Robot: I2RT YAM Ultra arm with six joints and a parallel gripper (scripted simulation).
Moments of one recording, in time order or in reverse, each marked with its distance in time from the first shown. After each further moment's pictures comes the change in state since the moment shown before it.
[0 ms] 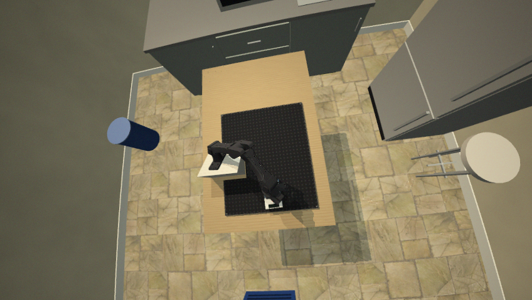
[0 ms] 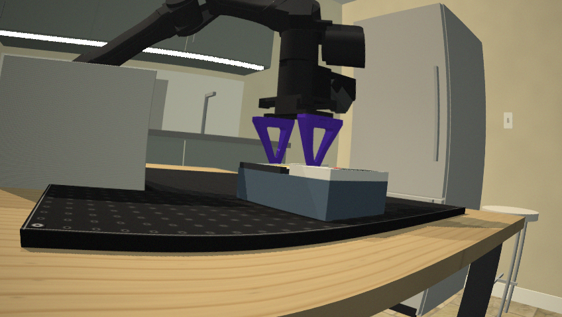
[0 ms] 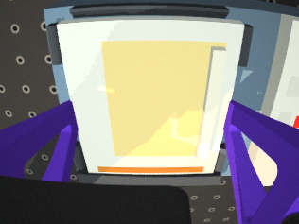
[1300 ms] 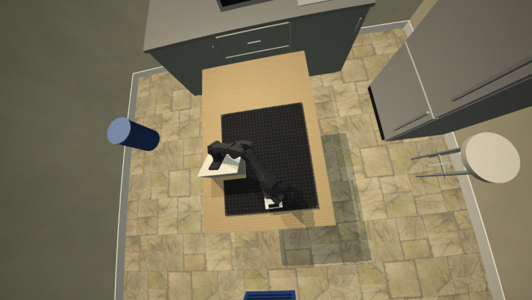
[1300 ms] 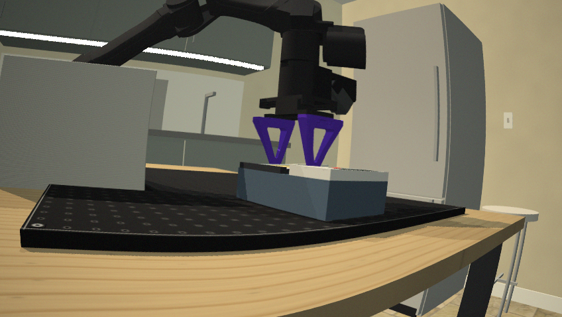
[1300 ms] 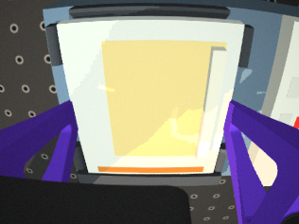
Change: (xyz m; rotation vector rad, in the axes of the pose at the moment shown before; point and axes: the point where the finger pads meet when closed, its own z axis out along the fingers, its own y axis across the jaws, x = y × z) arm 0.000 0.000 0.001 0.001 0.013 0.000
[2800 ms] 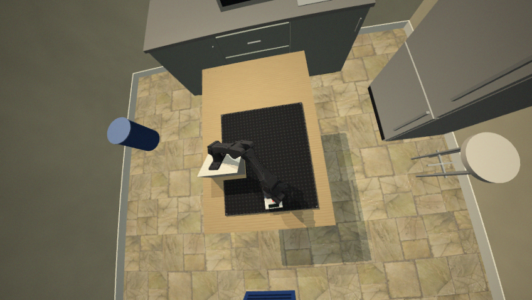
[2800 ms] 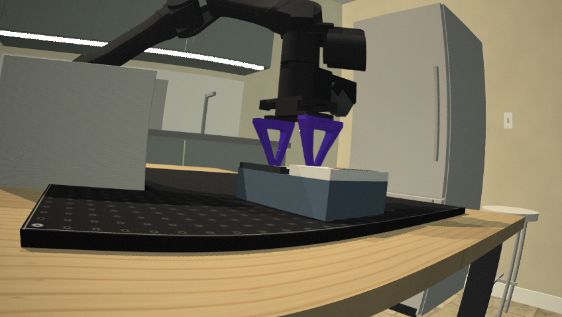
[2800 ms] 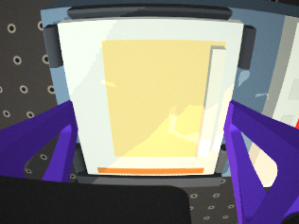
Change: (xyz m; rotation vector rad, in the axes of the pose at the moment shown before) arm 0.000 0.000 0.002 0.006 0.012 -0.001
